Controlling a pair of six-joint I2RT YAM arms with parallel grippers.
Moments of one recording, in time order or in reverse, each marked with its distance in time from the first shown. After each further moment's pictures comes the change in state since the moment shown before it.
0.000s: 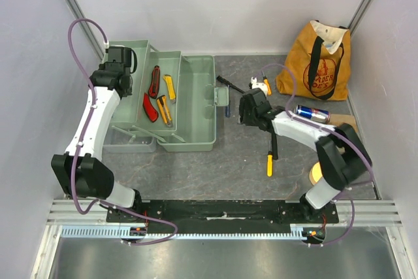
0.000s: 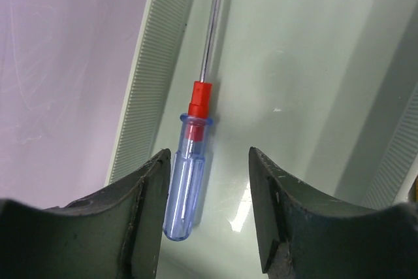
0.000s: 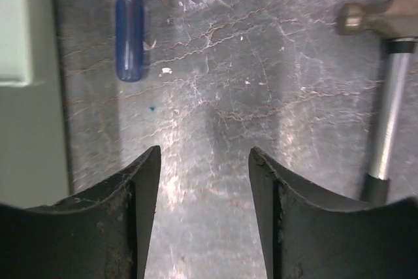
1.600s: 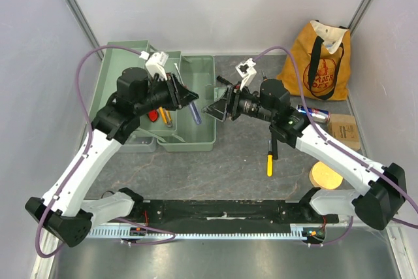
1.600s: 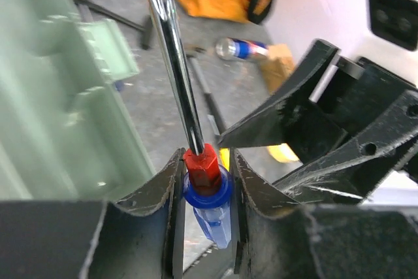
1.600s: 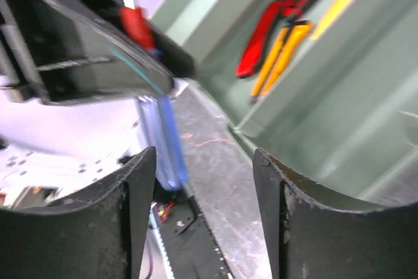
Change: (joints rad) left arm -0.412 -0.388 -0.270 0.446 0.914 -0.529; right arm 0.154 -0.312 0.088 0.306 -0.699 0.100
